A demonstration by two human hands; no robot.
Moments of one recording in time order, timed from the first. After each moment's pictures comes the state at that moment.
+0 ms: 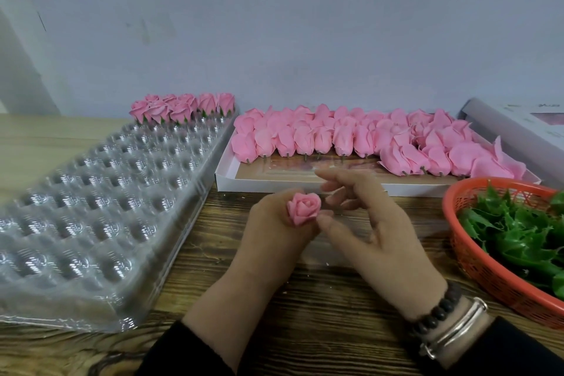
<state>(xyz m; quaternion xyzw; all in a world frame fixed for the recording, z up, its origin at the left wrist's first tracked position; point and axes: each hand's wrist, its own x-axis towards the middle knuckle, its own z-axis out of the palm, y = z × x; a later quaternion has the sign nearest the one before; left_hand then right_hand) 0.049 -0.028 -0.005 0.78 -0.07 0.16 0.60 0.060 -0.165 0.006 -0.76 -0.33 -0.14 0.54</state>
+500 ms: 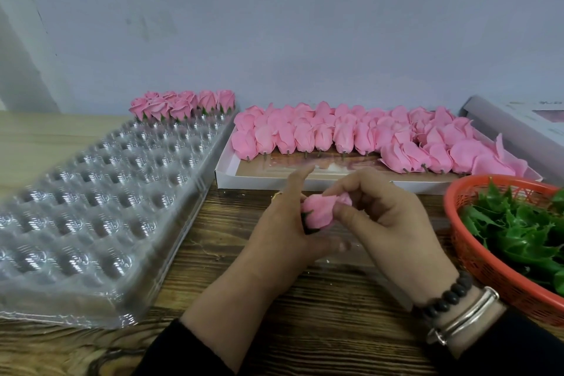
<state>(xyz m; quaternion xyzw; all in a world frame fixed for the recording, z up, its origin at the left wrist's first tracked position) 0.043 -0.032 0.000 0.83 -0.06 0.08 0.54 0.065 -0.171 0.012 -0.75 -0.28 -0.09 0.59</state>
